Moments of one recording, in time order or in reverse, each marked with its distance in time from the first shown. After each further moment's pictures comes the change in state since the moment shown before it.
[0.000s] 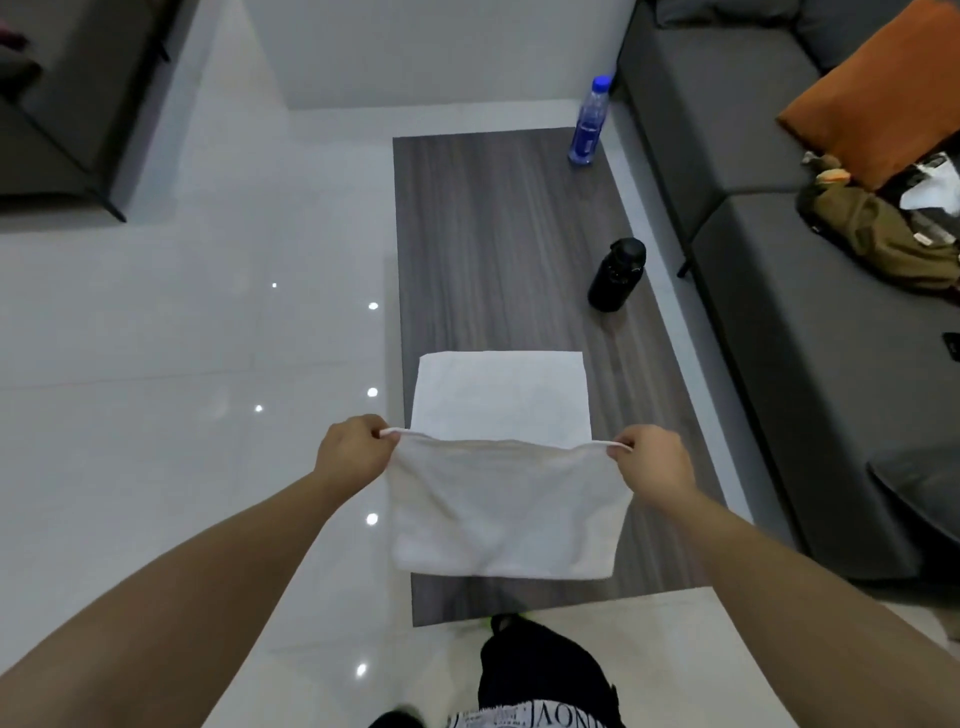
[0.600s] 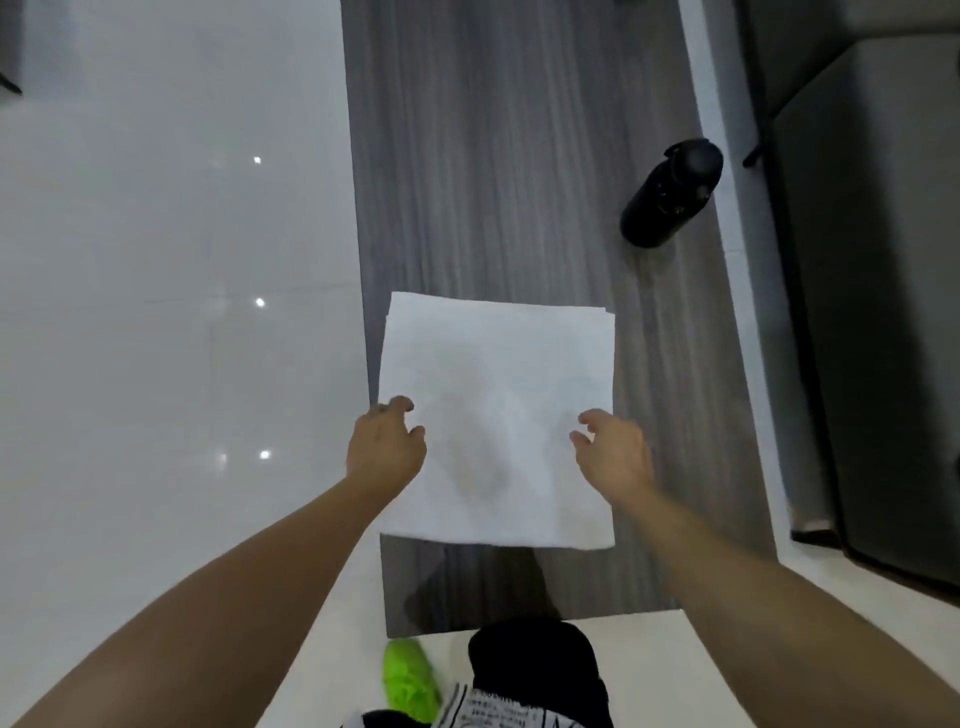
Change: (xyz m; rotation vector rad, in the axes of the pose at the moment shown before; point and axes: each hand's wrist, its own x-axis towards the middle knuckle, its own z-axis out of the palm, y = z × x) left_hand 0.113 0.042 0.122 0.086 -0.107 -0.079; right_hand 0.145 0.000 0.105 0.060 -0.180 0.046
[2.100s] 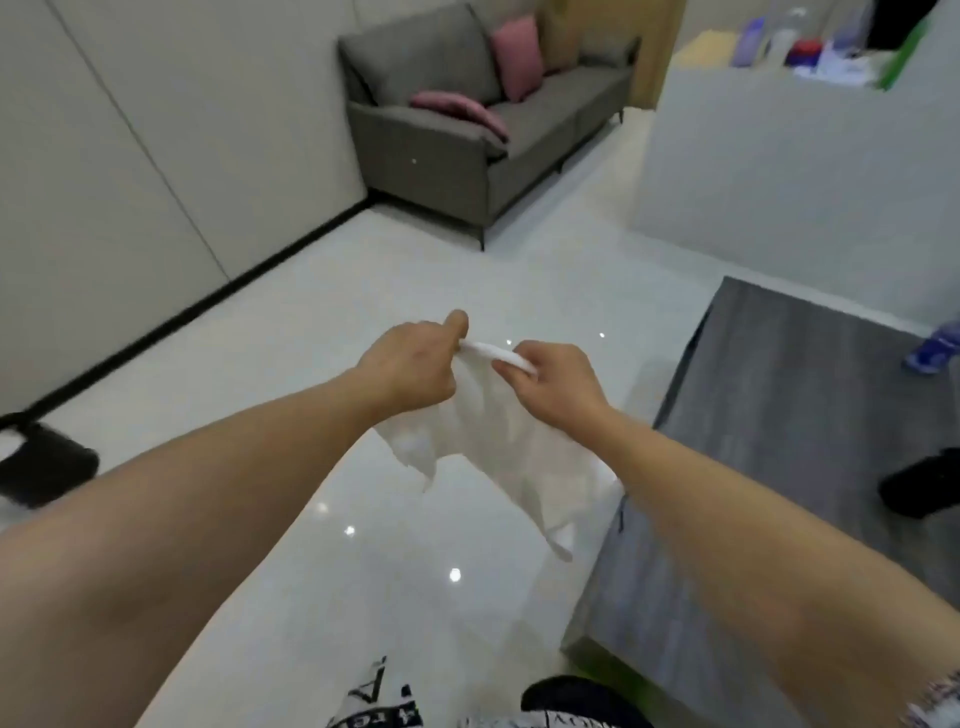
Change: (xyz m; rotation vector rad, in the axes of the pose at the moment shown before) left_hand -0.390 -0.296 -0.293 0.268 0.619 0.119; right_hand -0.445 -0.351 0.086 -0.053 0.002 -1.237
